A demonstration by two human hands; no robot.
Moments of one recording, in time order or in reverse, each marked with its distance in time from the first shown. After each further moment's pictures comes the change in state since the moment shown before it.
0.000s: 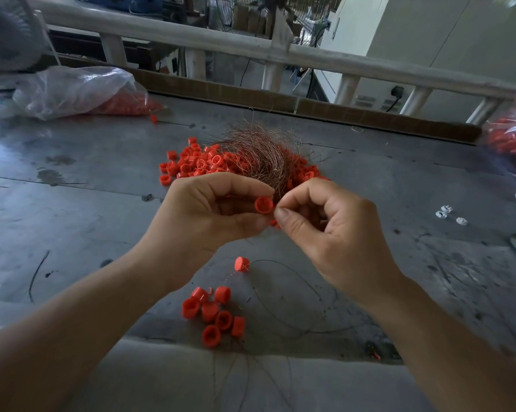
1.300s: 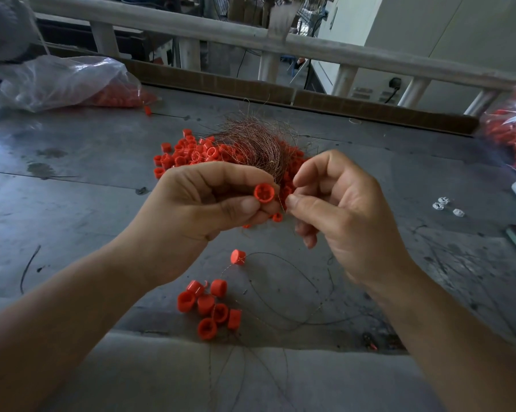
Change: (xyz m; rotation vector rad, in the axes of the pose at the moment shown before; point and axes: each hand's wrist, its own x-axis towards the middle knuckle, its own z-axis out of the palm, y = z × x) left_hand -0.004 0.001 -0.005 -0.258 -0.141 -0.045; right_hand 0.000 -0.006 -0.007 0.379 -0.002 0.247
